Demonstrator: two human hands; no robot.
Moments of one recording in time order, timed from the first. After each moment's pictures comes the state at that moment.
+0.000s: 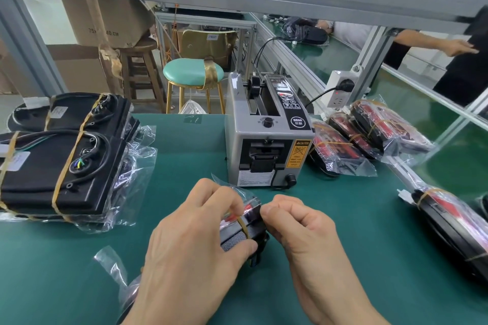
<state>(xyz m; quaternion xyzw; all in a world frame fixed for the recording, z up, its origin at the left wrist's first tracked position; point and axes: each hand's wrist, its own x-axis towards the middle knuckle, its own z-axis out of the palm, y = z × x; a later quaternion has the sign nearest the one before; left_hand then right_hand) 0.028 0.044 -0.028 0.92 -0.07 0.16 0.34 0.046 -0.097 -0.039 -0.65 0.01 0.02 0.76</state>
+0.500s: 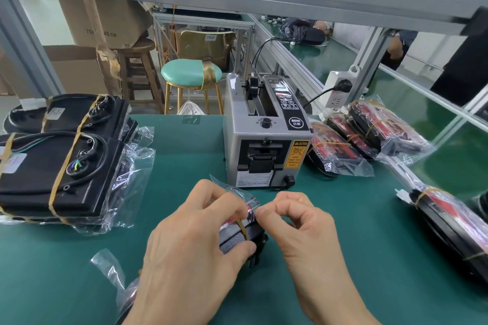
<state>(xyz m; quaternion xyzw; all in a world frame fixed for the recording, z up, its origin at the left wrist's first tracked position) 0.028 0.044 -0.029 0.92 -0.08 0.18 0.32 0.049 -0.095 -0.040 -0.72 0.02 -0.06 0.70</state>
